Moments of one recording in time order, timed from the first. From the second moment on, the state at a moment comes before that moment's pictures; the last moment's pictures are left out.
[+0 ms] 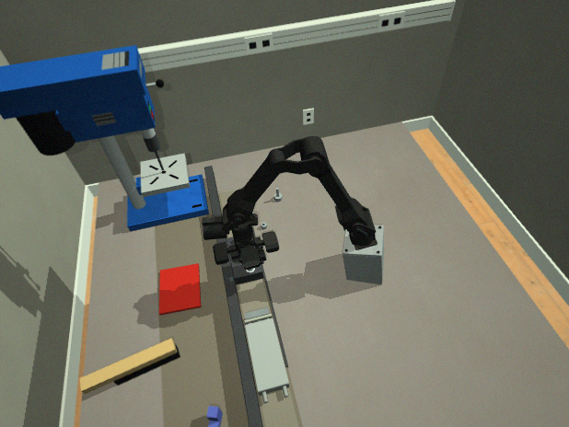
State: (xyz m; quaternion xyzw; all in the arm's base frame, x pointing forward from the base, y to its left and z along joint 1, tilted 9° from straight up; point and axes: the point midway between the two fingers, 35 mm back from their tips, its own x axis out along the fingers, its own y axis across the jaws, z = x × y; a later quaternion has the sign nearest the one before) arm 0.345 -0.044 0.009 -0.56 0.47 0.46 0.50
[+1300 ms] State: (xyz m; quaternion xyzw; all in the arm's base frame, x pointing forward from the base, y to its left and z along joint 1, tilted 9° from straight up) arm 0.348 -0.046 -0.020 -0.56 0.47 0.46 0.50
